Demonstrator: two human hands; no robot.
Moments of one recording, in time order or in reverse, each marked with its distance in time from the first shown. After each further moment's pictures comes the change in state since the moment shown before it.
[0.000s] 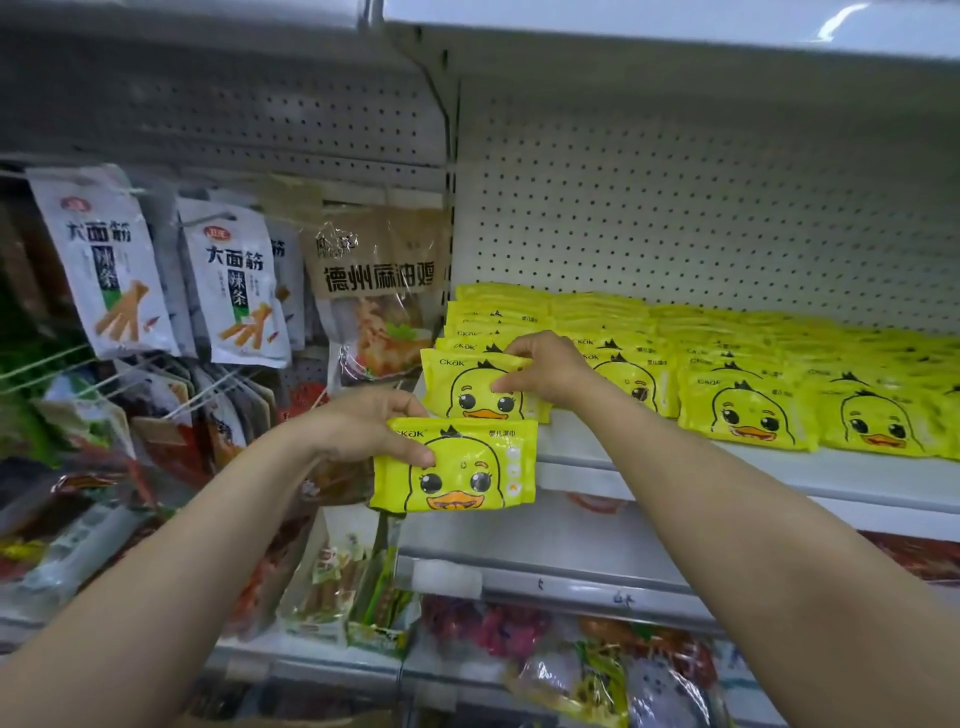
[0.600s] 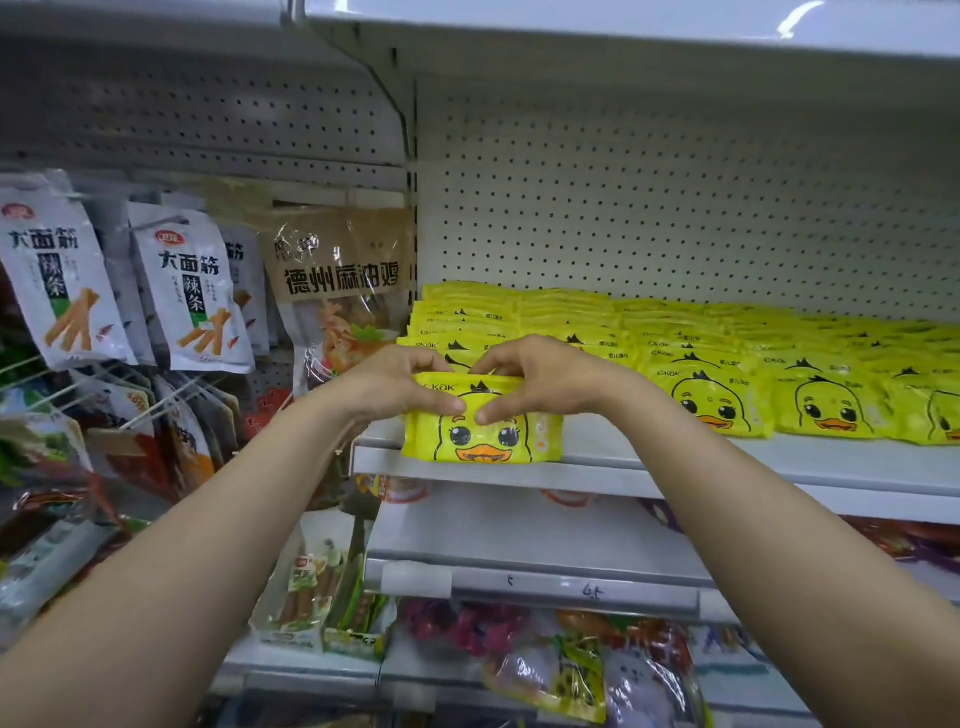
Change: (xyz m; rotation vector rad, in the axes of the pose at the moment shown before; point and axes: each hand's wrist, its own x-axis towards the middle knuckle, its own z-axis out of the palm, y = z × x) left_hand 0.042 0.059 0.032 -0.094 0.081 0.126; right_hand -0.075 -0.018 -0.060 -0.053 -0.315 -0.156
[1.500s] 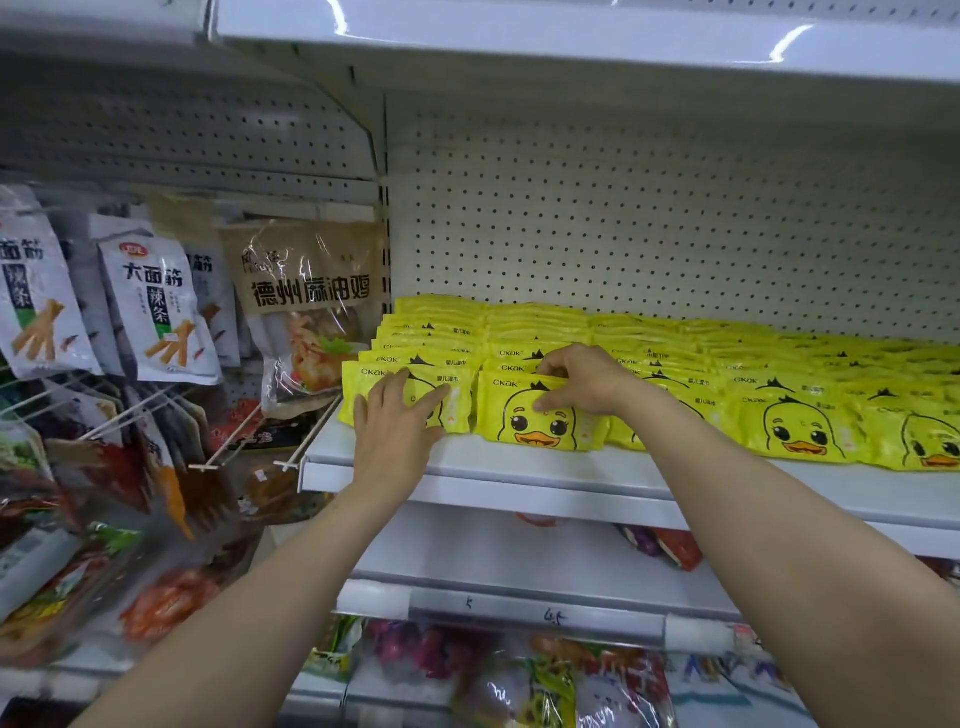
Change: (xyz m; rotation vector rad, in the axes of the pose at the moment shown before) left_hand 0.040 -0.050 0.095 0.906 0.626 0.081; right_hand 0.013 0.119 -0.044 -0.140 0.197 0.198
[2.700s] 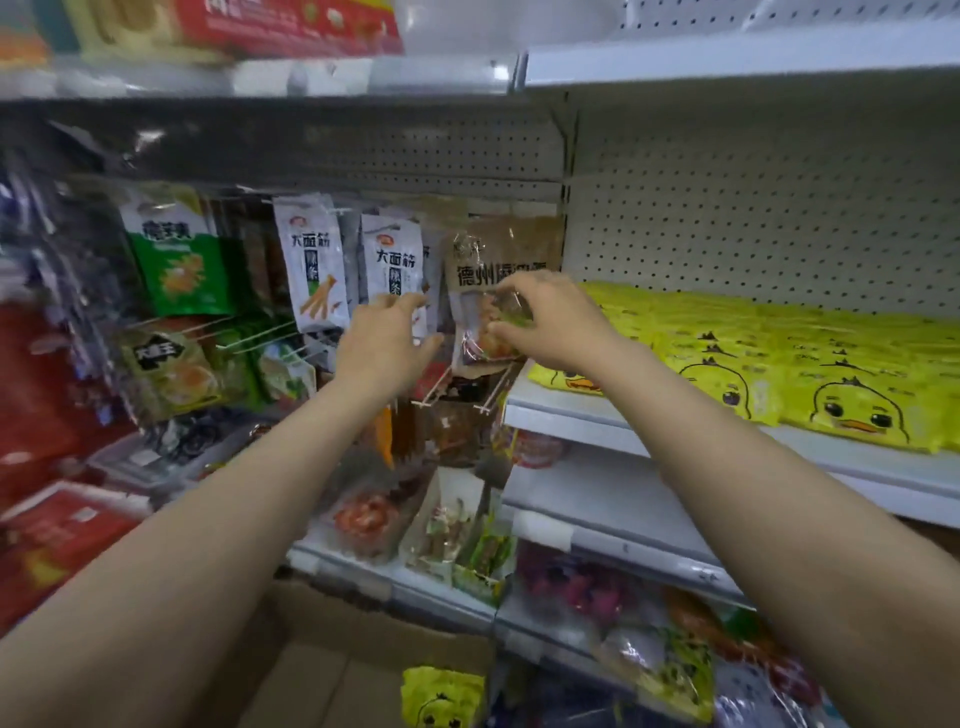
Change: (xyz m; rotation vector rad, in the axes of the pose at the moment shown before) left_hand -0.059 -0.138 -0.220 0.069 0.030 -0.209; right_hand -0.069 -0.260 0.046 -0.097 0.240 -0.473
